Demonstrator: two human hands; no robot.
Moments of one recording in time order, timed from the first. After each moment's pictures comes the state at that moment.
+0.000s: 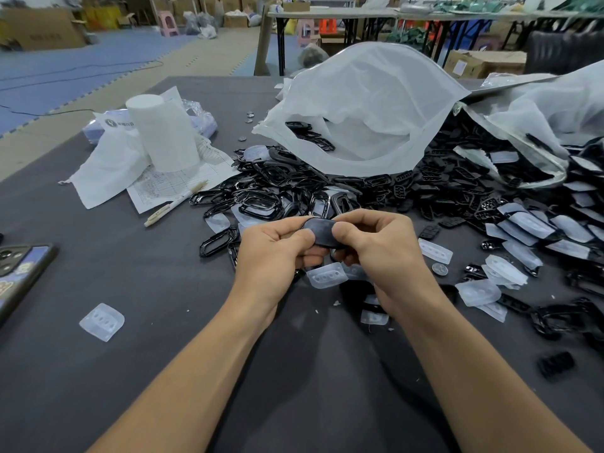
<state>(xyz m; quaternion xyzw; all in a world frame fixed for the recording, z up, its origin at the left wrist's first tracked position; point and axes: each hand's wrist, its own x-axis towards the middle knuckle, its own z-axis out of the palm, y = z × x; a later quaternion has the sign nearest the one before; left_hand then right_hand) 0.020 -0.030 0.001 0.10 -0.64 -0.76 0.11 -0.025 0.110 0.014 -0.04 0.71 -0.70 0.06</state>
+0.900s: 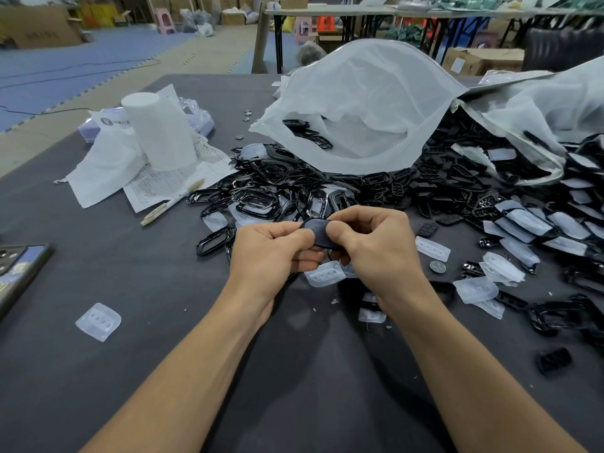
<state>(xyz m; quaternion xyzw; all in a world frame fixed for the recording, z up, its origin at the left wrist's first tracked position) 0.021 -0.031 0.004 0.14 -0.64 -0.75 0.10 -0.023 0.109 0.010 -0.08 0.76 -0.65 -0.01</state>
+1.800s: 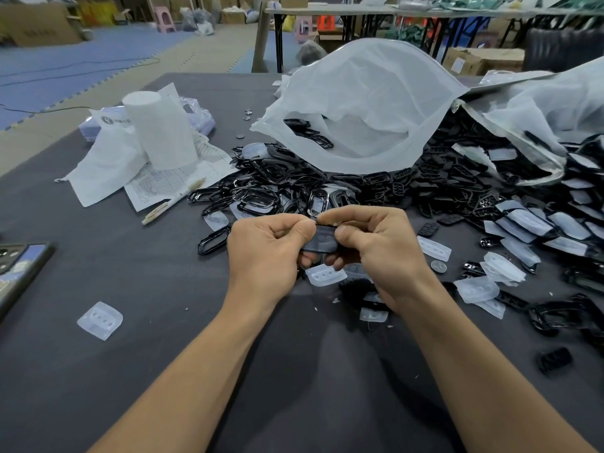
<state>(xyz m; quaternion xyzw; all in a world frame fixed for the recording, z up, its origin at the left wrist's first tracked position) 0.019 -0.032 0.000 0.08 -0.72 -0.65 0.23 -0.023 0.115 0.015 -0.14 0.69 -0.70 0.09</state>
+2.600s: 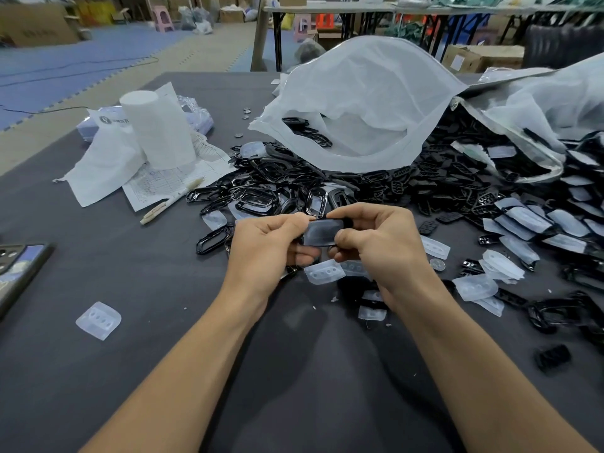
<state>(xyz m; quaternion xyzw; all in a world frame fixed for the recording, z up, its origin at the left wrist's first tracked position) 0.020 -0.037 0.005 0.11 -0.67 -0.73 0.12 -0.027 0.116 0.013 -0.07 0.70 -0.70 0.07</state>
